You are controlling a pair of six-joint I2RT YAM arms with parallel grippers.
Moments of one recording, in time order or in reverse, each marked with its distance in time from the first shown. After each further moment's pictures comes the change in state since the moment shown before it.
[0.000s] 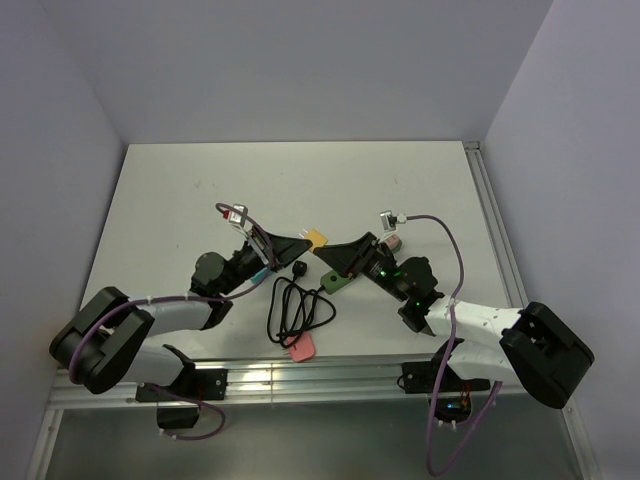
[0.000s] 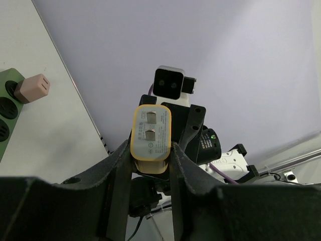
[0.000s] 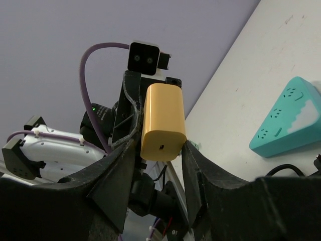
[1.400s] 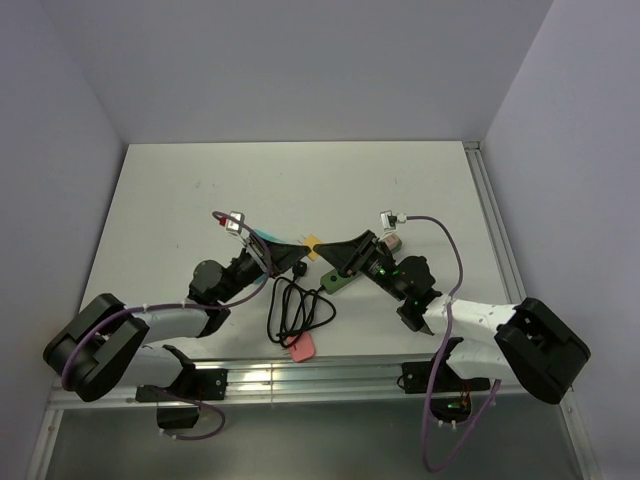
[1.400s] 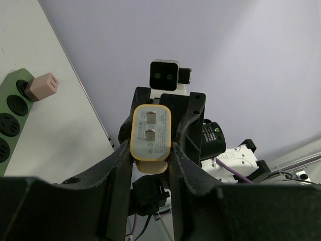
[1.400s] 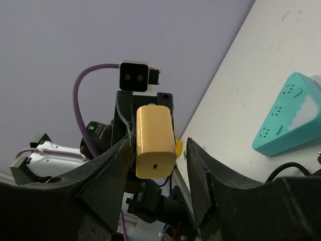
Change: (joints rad) left arm -0.034 -0.044 -0.058 0.002 -0.056 0.050; right arm -0.008 0.031 0.001 0.009 0.029 0.063
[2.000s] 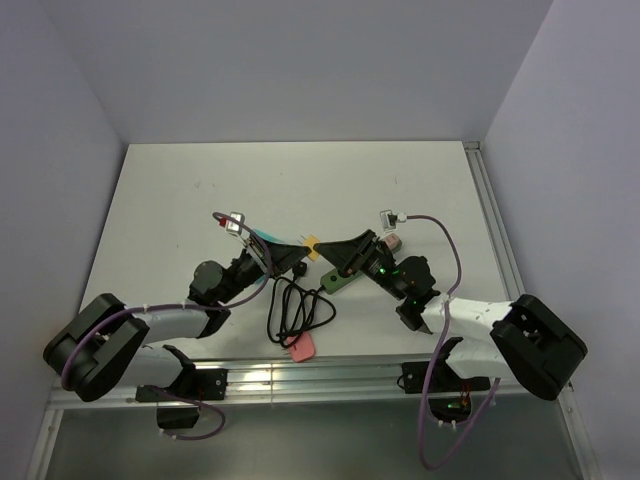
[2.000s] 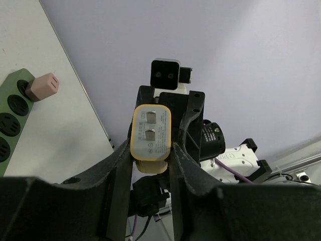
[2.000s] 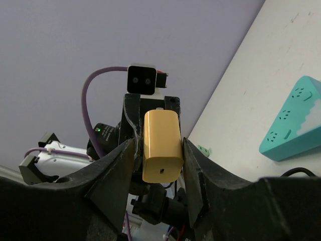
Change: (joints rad) left arm -0.007 -0.003 -0.004 0.000 -0.013 0.004; right arm -0.006 0.026 0.000 0.059 -0.016 0.021
